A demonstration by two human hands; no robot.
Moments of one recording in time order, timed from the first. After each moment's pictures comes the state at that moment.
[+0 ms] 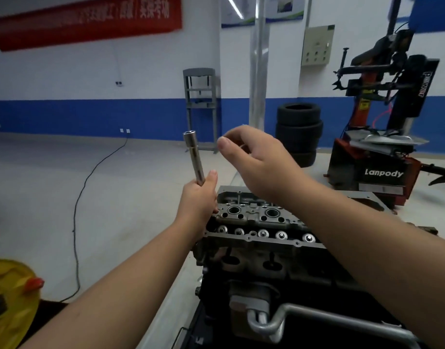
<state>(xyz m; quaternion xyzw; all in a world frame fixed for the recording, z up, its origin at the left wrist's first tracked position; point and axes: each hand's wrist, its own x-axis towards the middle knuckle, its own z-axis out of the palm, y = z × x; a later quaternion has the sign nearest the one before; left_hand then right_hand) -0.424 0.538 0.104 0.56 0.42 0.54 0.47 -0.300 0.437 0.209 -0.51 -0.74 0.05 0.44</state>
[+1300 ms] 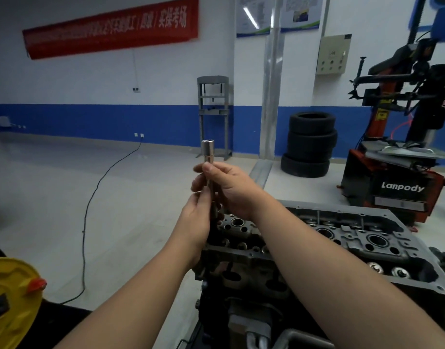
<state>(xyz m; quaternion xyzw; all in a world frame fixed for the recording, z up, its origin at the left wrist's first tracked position) -0.432 0.521 0.093 0.56 0.41 0.55 0.46 -0.317 0.538 0.151 -0.28 -0.61 0.55 0.49</state>
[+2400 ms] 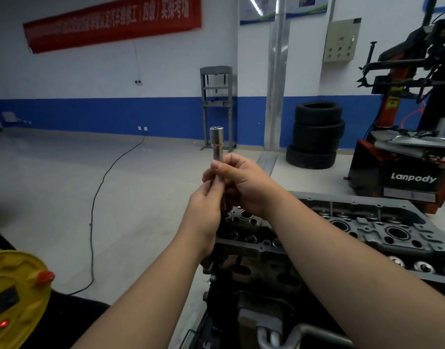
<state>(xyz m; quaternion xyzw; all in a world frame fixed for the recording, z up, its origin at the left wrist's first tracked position) -0.427 0.523 0.095 0.54 0.33 0.57 0.53 -0.310 0.534 0.147 -0.30 -0.59 0.55 0.50</state>
